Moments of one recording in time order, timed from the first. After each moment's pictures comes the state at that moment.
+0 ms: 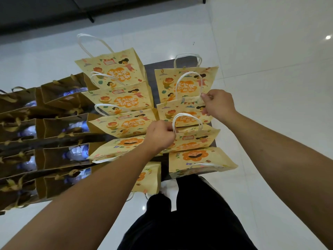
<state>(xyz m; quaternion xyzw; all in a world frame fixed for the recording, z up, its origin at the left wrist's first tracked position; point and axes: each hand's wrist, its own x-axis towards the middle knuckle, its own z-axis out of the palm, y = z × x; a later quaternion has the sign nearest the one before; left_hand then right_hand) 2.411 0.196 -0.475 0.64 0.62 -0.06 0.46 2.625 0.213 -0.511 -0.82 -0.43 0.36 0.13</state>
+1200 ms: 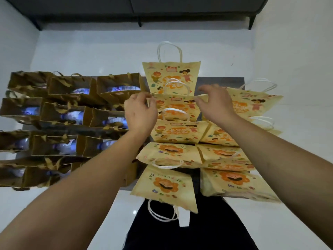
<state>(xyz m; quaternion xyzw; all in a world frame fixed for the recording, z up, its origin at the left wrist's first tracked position) 2.226 0.288 -0.464 0.56 0.77 0.20 0.22 2.447 0.302 -0.463 -0.71 -0.63 0.26 0.14</state>
